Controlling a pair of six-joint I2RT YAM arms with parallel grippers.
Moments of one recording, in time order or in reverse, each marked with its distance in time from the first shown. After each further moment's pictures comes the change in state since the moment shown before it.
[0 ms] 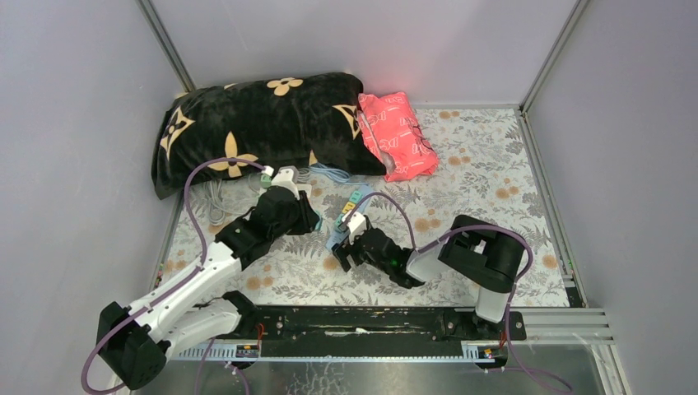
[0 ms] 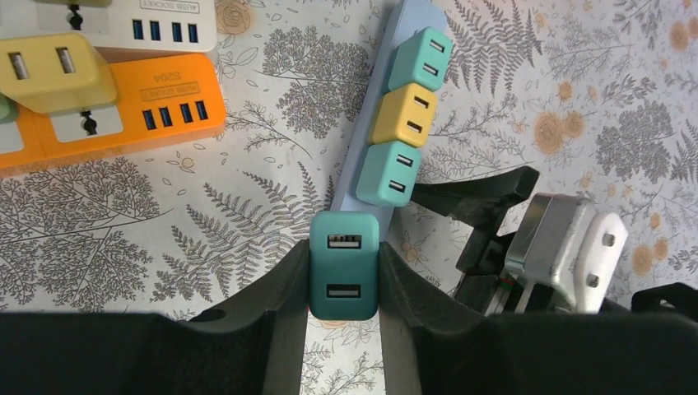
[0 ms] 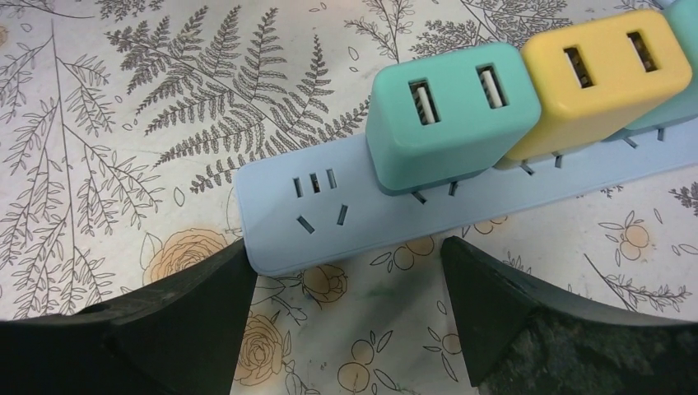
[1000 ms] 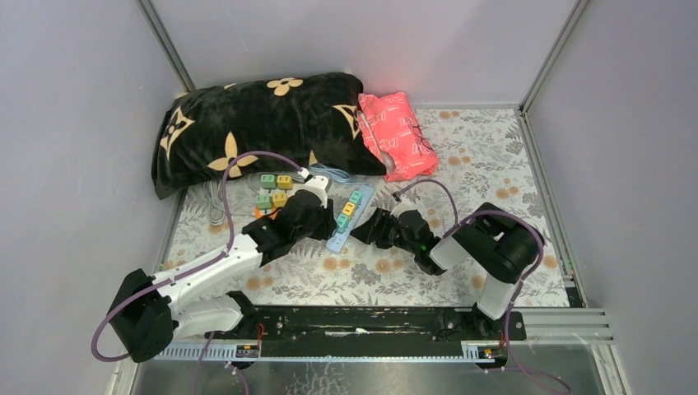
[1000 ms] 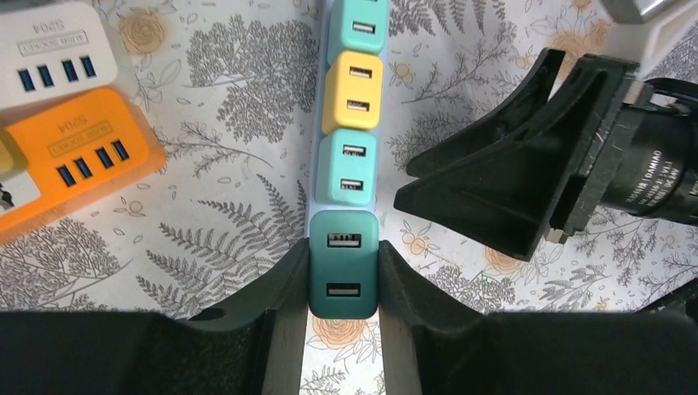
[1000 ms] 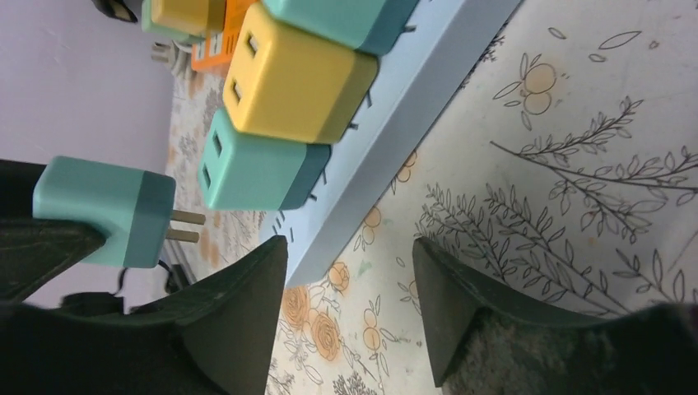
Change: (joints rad) left arm -0.146 0.189 0.002 0.131 -0.007 0.168; right arm -0.313 -0.073 -0.150 0.121 -0.348 0.806
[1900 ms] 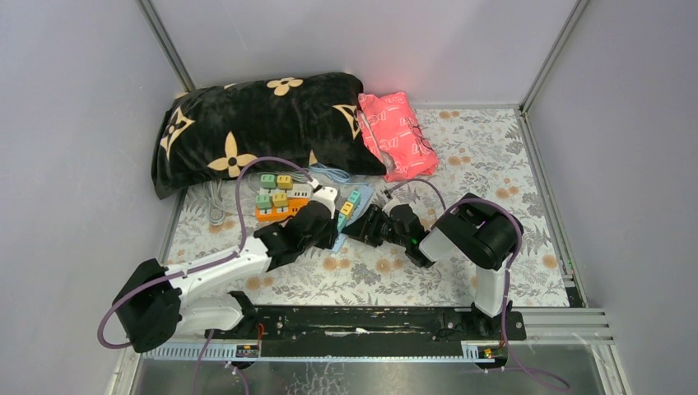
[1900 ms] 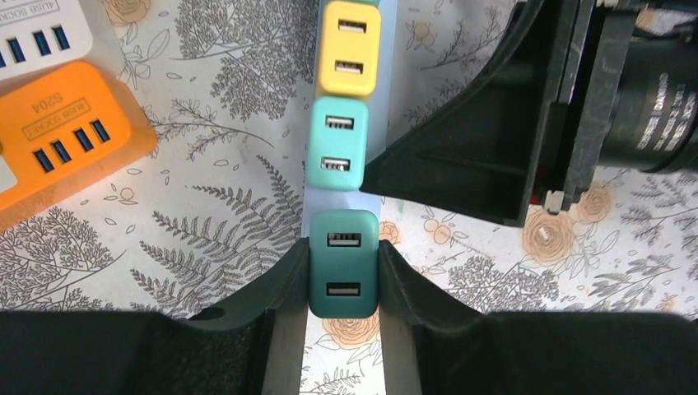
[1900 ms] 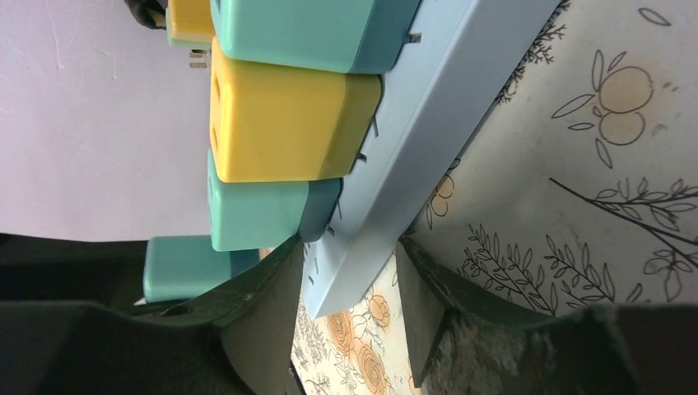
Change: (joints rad) left arm -0.064 0.058 -0.044 0.055 -0.082 0.021; right arm -0.026 0.182 0.111 0.081 -0.134 0.222
